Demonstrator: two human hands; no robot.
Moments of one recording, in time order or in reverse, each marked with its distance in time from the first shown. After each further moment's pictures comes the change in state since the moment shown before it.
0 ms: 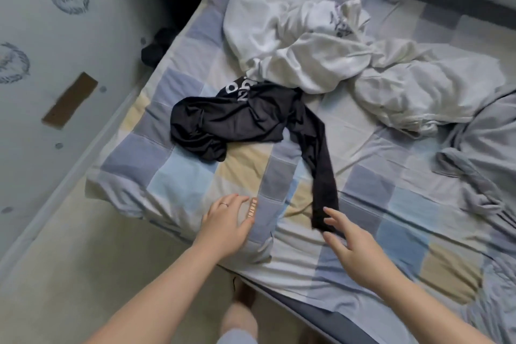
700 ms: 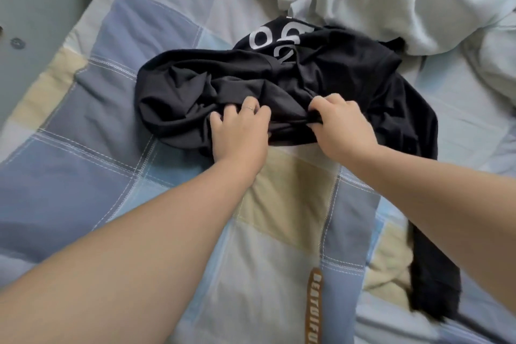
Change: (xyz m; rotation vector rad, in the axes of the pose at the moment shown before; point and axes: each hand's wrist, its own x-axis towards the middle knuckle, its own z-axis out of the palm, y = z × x) left_hand 0.369 -0.116 0.002 0.409 0.435 0.075; right_hand 0.447 -0.092 0.087 -0.474 0.347 -0.110
